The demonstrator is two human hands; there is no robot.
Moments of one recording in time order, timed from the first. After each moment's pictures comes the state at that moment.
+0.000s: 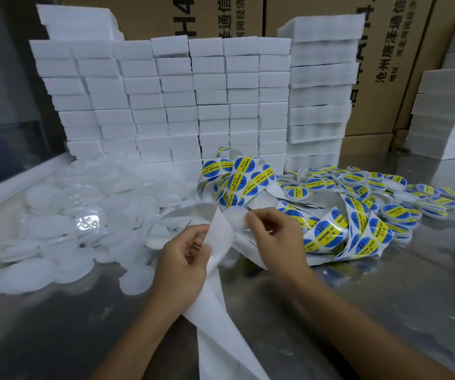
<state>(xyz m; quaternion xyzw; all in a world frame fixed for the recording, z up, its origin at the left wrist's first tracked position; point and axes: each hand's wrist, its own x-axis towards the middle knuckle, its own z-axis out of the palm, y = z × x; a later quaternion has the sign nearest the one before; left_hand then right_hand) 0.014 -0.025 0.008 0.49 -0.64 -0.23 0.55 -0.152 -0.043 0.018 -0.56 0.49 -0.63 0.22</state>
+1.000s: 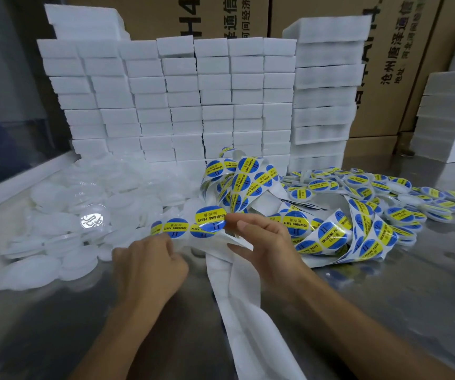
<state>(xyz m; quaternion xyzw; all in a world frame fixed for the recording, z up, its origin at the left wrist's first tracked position) 0.048 -0.024 0.024 0.73 -0.63 0.07 0.26 -0.140 -0.028 0.027 -0.48 0.30 -0.57 0.59</state>
